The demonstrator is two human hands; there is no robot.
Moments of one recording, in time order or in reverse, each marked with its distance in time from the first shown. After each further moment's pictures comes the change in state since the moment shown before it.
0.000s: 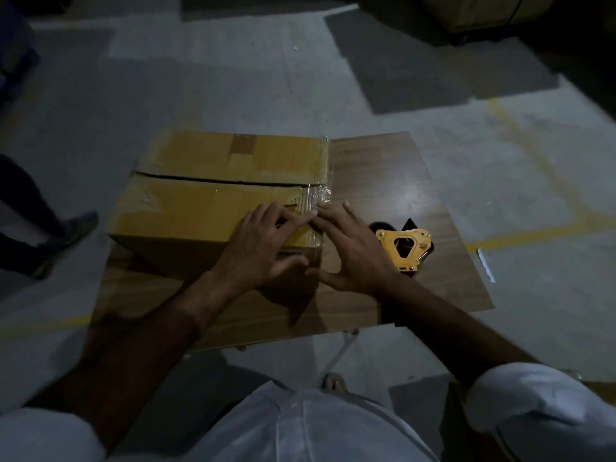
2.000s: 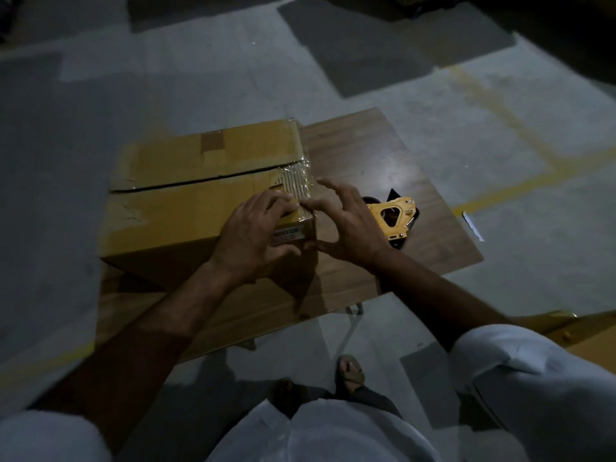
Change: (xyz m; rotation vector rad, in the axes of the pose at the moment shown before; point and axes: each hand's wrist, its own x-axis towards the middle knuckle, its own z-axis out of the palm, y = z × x) left_hand 0.005 -0.002 0.005 -0.133 0.015 0.054; right_hand -0.013 0.002 0.011 0.022 0.151 0.201
